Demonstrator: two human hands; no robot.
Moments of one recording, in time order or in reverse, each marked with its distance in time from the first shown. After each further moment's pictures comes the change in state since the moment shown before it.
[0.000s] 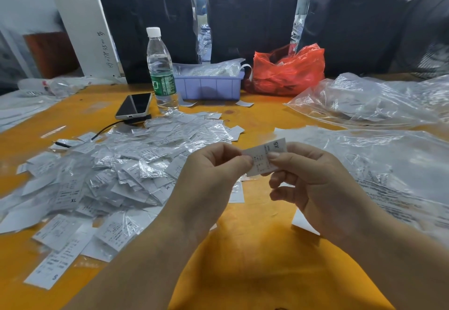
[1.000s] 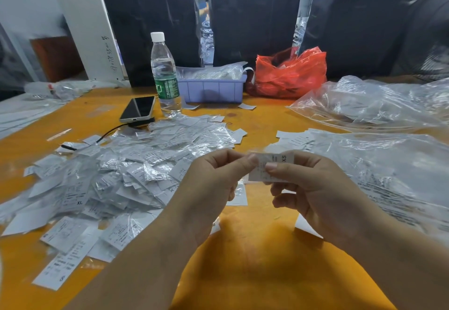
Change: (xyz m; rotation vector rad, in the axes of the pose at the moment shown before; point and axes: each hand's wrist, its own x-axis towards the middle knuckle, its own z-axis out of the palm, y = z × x) left_hand 0.006 -0.004 -0.006 -0.124 -0.064 -0.147; right_hand 0.001 0.003 -0.002 -0.051 -0.012 0.054
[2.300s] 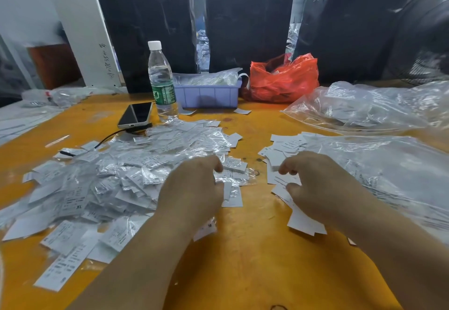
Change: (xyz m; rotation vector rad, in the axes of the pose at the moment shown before) left_hand 0.012 -0.012 -0.019 1.181 0.259 0.210; right_hand 0.008 -0.001 -0.027 -1.422 0.220 -0.143
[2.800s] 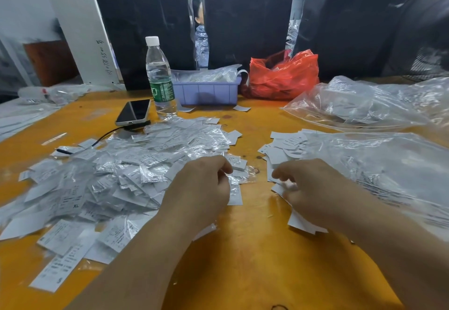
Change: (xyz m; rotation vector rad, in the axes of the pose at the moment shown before) left_hand -0.002 0.005 0.001 -0.161 -0.076 0.021; right_hand -0.001 -0.001 0.005 0.032 -0.117 0.009
